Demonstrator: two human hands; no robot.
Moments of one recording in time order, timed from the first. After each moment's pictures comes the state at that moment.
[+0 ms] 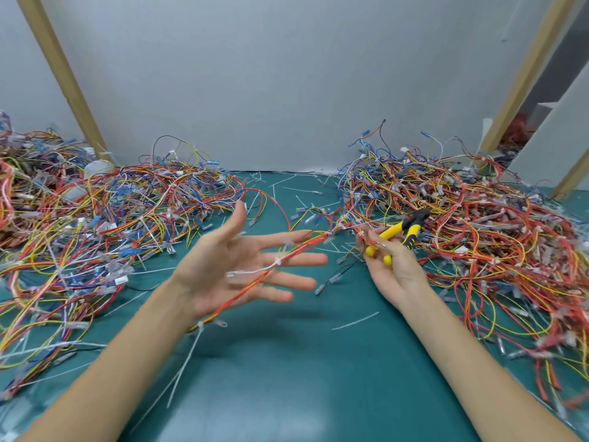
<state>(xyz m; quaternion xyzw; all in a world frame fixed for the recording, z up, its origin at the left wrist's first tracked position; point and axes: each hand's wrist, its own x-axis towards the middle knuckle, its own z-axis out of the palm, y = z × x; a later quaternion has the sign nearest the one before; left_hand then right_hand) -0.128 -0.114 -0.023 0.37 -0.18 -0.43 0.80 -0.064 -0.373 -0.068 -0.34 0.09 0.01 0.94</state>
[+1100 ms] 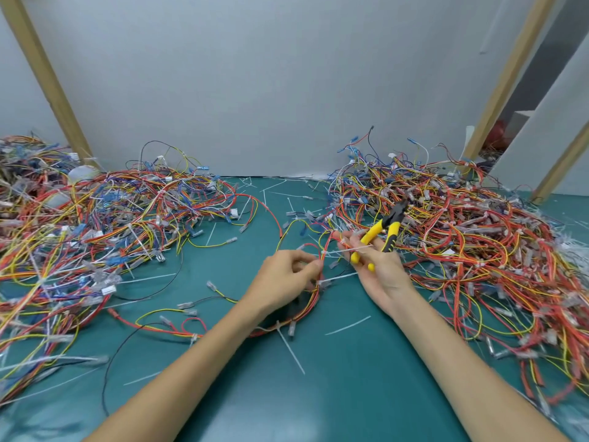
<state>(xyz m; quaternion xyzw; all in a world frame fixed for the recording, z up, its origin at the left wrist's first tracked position) -0.099 -0.196 -0.070 0.85 -0.07 -0.02 0.52 -0.066 -0.370 -0.076 -0.46 0.01 0.01 0.89</state>
